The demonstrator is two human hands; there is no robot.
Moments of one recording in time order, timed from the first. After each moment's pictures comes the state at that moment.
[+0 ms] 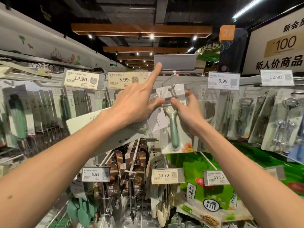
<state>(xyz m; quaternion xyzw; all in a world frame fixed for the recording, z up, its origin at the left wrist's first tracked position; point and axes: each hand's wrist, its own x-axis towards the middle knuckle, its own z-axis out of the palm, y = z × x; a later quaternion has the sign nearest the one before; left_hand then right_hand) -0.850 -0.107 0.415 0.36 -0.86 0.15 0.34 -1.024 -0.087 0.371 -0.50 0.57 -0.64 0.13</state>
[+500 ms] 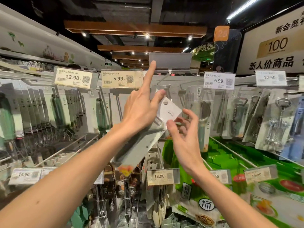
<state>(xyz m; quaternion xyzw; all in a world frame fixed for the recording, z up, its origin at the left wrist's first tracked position) -0.882 -0.116 0.385 0.28 -0.80 -0.05 0.52 -0.989 -0.033 0.303 -0.53 0.47 -0.70 0.09</state>
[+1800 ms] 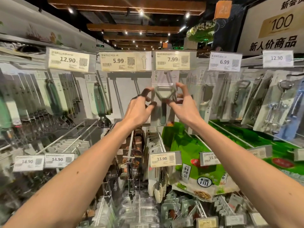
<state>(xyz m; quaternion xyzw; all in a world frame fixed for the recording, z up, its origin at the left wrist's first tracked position) -0.888 -0.181 0.325 0.32 -0.84 -0.16 0.42 -1.044 -0.108 0.328 -0.54 0.66 -0.53 0.01</state>
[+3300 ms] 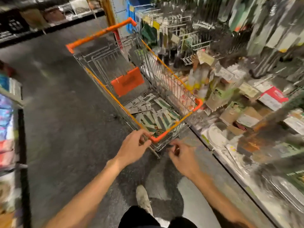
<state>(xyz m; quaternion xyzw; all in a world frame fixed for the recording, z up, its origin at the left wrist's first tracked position) -0.194 0.240 -0.033 0.81 -0.45 -0.28 0.25 -0.377 0.152 -0.056 -0.79 0.42 -0.11 0.42</state>
